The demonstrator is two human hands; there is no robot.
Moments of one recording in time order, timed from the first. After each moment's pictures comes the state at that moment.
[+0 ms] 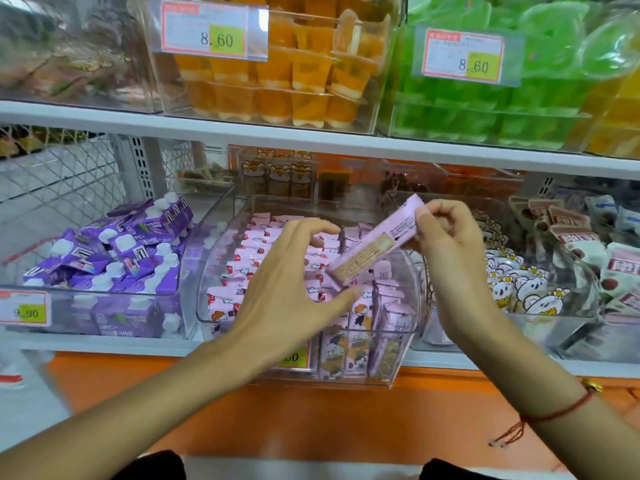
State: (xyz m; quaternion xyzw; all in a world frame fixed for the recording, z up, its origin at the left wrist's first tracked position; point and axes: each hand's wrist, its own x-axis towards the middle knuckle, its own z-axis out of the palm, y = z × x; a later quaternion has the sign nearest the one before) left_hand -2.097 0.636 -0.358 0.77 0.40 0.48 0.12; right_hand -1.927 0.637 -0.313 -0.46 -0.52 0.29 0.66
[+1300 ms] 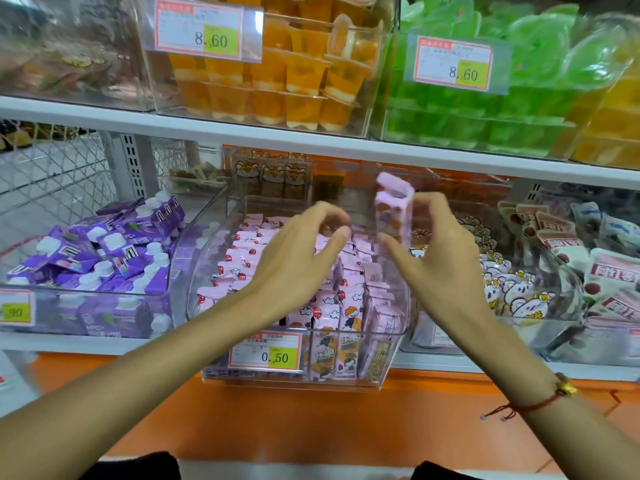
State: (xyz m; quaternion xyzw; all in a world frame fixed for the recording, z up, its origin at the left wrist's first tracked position) left_hand -2.077 0.668 -0.337 0.77 0.43 0.46 0.13; right_hand -1.903 0.645 -0.324 -0.51 -0.71 -0.07 0.47
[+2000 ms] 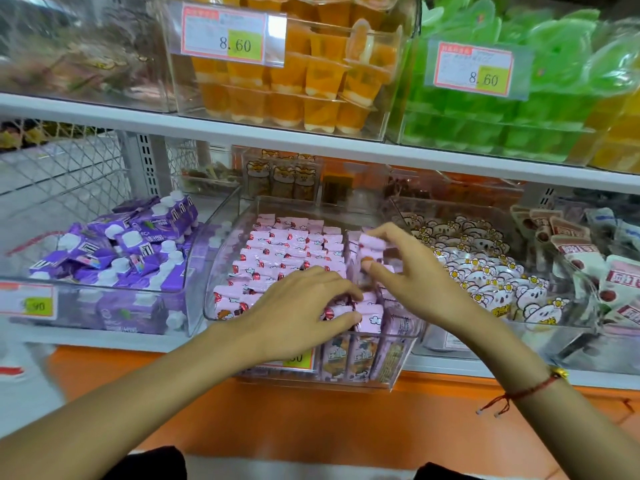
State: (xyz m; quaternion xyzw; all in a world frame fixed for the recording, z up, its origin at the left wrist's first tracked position) left_hand -2.099 0.657 -0.372 0.89 0.40 0.23 0.07; right_hand -1.916 0.666 -0.335 -0.50 -0.78 0.14 0.35
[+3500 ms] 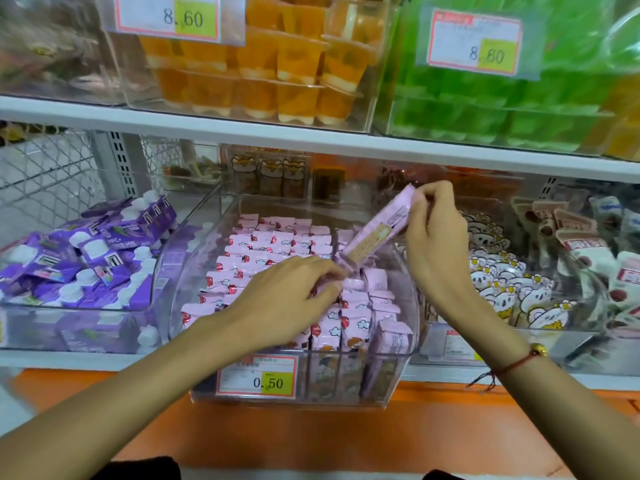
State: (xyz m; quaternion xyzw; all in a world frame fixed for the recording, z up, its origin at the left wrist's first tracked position) left_hand -2.091 0.688 -0.361 0.85 0.47 0.23 0.10; right_hand -1.904 0.706 -0.326 -0.55 -0.65 -0.03 0.53
